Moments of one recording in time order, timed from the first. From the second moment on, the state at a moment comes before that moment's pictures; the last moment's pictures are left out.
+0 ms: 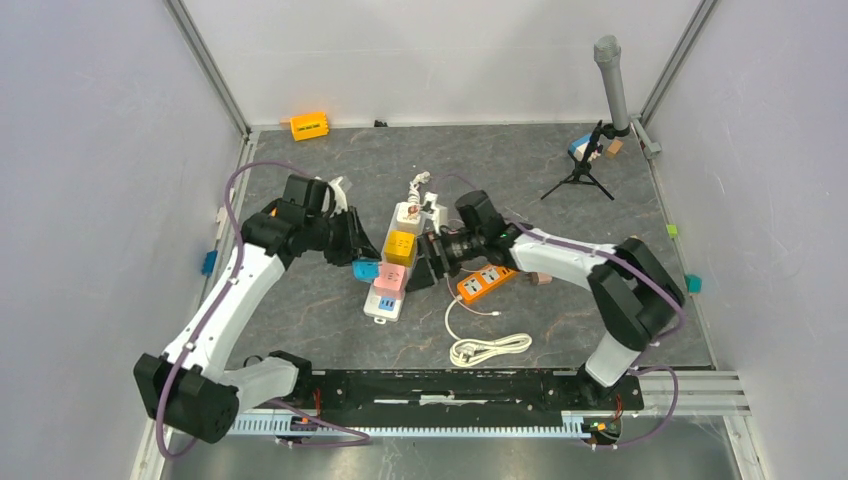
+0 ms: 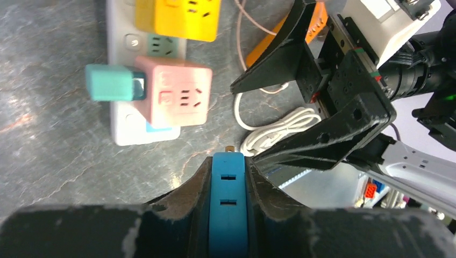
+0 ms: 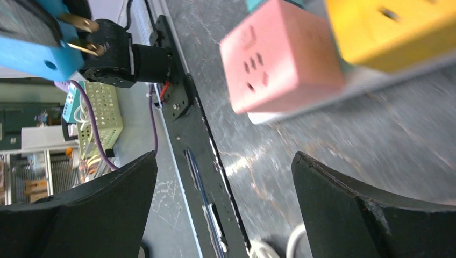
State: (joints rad) left arm -0.33 1.12 1.07 -0.88 0.38 -0.55; right arm 0.74 1.73 1.03 0.01 -0.81 0.45
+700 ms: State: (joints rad) left arm -0.50 1.58 1.36 -1.12 0.26 -0.35; right arm 0.52 1.41 0.75 -0.29 -0.74 0.24
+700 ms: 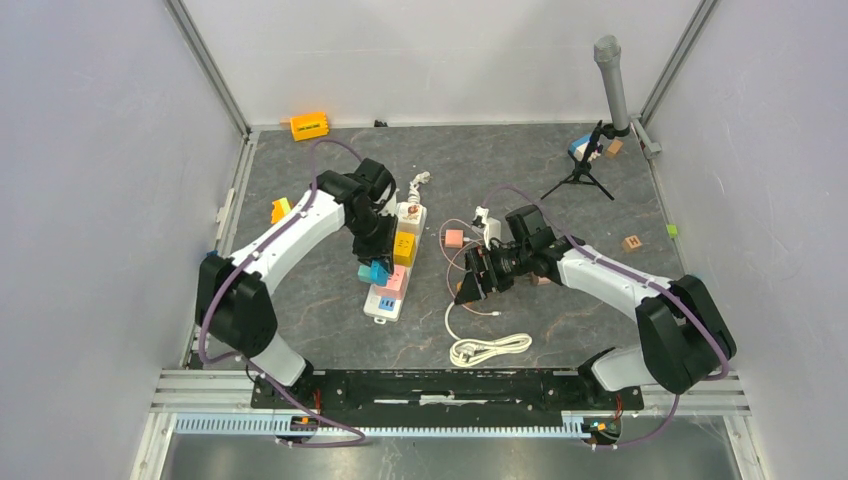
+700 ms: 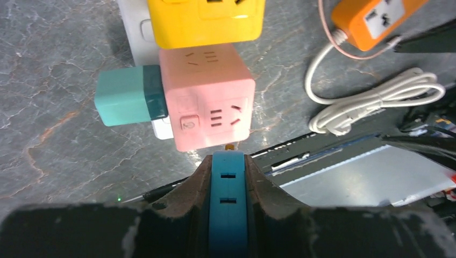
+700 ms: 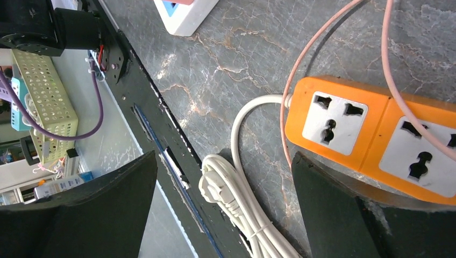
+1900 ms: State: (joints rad) left arm -0.58 1.70 1.42 -1.14 0.08 -0.35; right arm 0.52 1.42 0.75 -0.30 -0.73 0.23
